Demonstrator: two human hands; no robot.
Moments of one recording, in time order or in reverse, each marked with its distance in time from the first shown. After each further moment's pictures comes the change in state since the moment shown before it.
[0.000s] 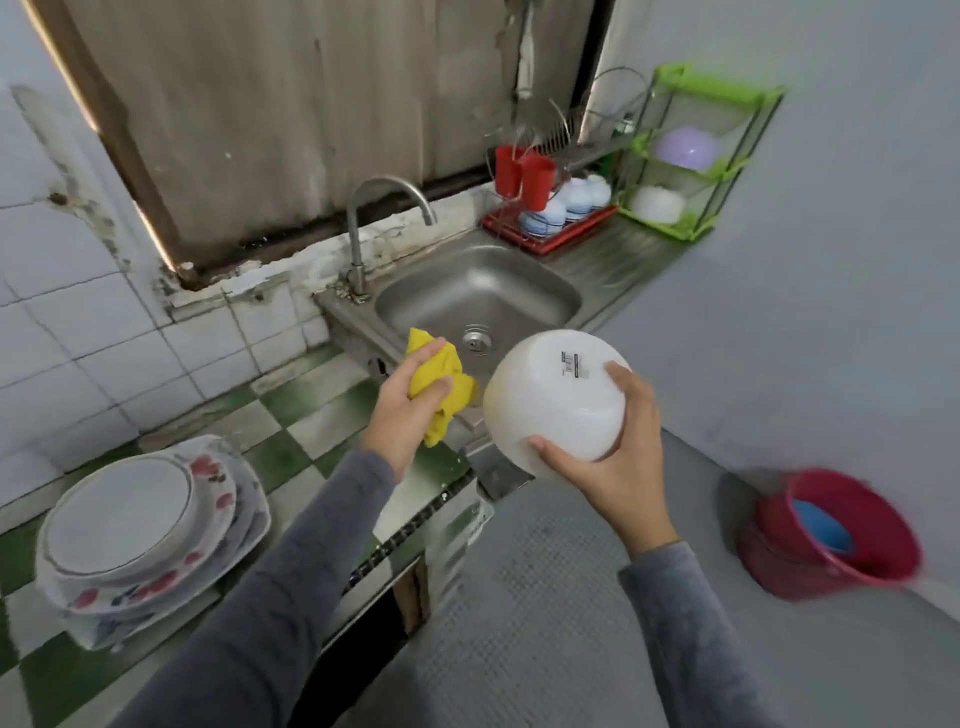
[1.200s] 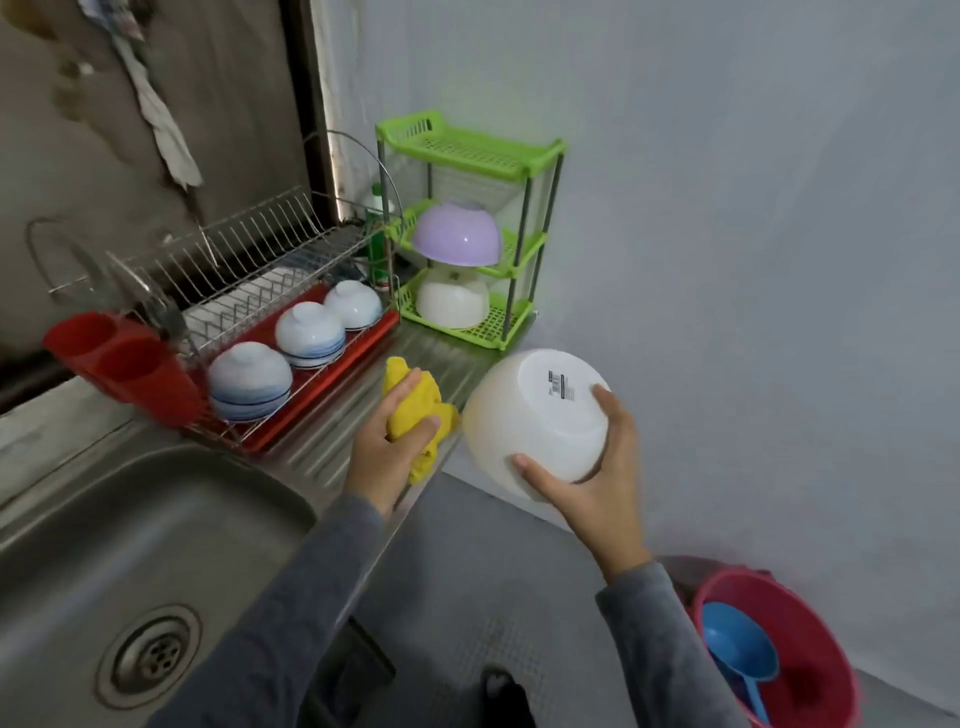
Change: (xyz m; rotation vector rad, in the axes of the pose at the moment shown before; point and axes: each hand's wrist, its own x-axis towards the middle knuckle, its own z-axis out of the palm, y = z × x) left_hand 0.435 -0.082 0.433 0.046 -0.222 0.000; right_hand 0.432 0.327 -0.168 -0.047 0.287 0.140
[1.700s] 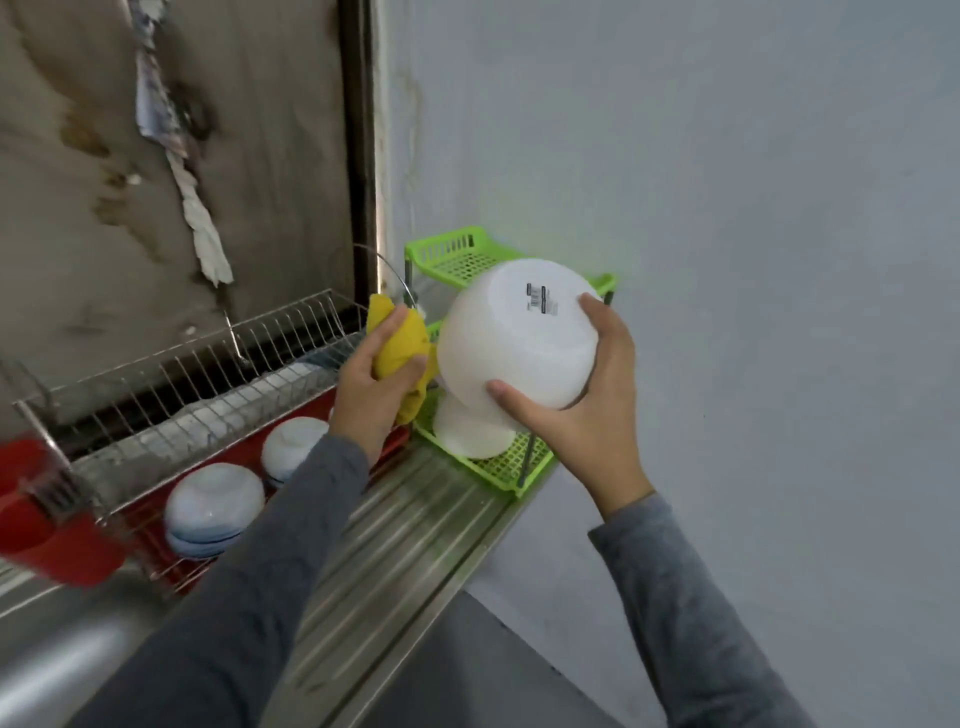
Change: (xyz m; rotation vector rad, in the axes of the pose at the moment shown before) left_hand 0.210 0.107 0.053 -0.051 0.194 0.261; right_hand 0.281 -0.045 0.052 0.109 -0.112 -0.355
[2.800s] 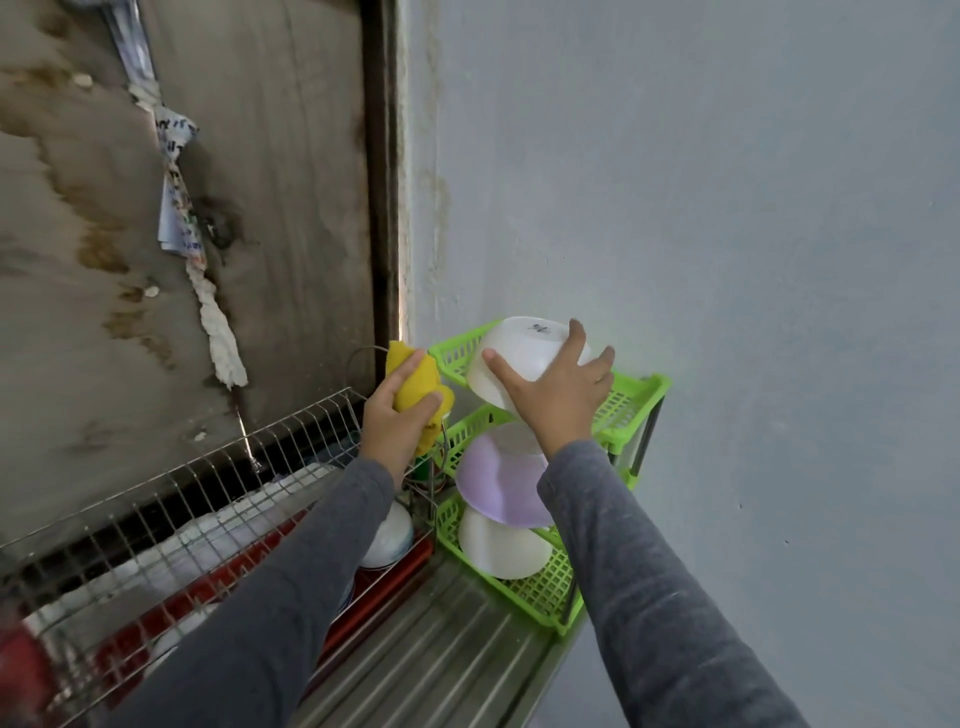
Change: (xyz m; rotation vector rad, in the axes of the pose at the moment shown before) left_hand 0.139 -0.004 0.006 0.021 0.065 -0.021; right_hand 0.166 0.048 0.122 -0.253 0.022 0.435
